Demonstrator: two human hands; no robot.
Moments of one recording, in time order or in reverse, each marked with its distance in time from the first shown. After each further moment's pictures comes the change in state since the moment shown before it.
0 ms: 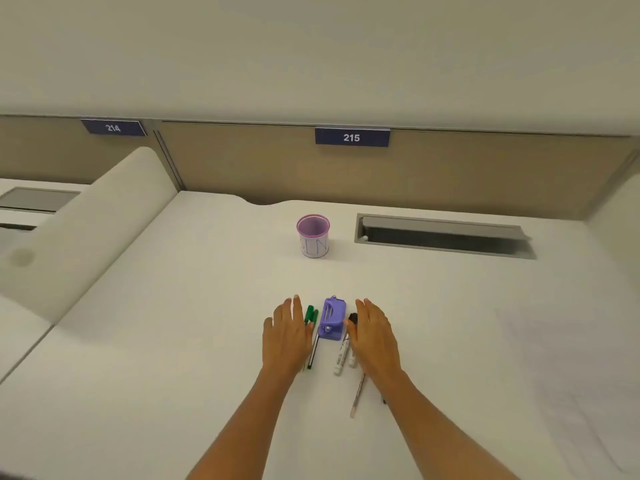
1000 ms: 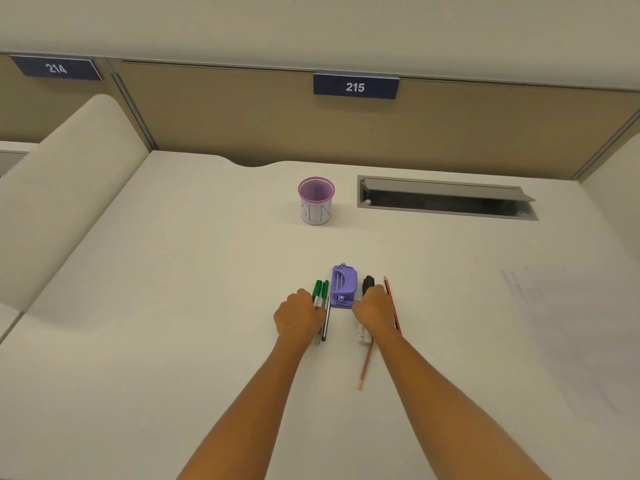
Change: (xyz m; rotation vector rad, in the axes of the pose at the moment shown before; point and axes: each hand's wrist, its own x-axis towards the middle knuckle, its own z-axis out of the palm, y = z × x) left_hand 0.022 -0.015 0.013 -0.329 -0.305 -0.183; right_hand 0.022 -0.042 0.015 0.221 -0.148 0.605
